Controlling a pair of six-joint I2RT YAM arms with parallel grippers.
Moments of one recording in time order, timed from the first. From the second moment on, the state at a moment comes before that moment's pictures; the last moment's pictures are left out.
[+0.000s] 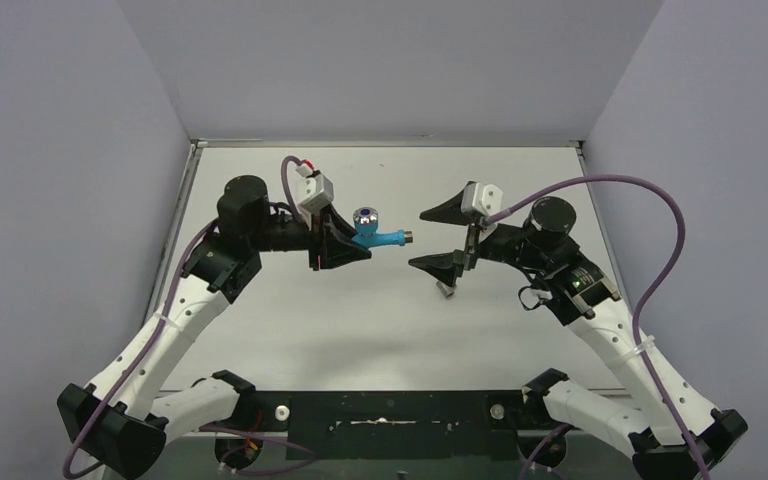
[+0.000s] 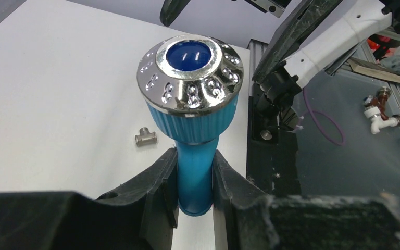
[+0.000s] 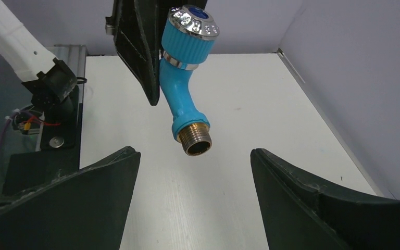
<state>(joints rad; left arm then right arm) -0.49 1.09 1.08 -0.18 0.95 -0.09 0.54 0.93 1.03 -0.15 -0.74 -0.20</state>
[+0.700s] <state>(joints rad) -0.50 1.07 1.07 -0.18 1.04 -0.07 0.56 1.03 1.06 -0.08 -0.94 -0.12</state>
